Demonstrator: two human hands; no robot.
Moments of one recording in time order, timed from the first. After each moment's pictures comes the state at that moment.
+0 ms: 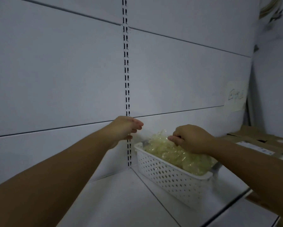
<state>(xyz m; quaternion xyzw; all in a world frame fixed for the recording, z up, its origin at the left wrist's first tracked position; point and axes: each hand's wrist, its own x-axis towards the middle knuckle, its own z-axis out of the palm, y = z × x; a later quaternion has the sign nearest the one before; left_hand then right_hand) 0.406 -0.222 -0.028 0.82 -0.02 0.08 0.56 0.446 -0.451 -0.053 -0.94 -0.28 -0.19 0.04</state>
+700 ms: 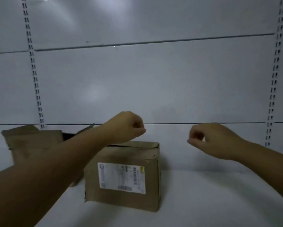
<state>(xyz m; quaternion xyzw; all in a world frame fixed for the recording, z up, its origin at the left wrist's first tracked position) 0.066 0.027 0.014 0.96 0.14 0.22 0.11 0.238 -0.173 -0.023 -0.82 -0.51 -0.20 0.18</state>
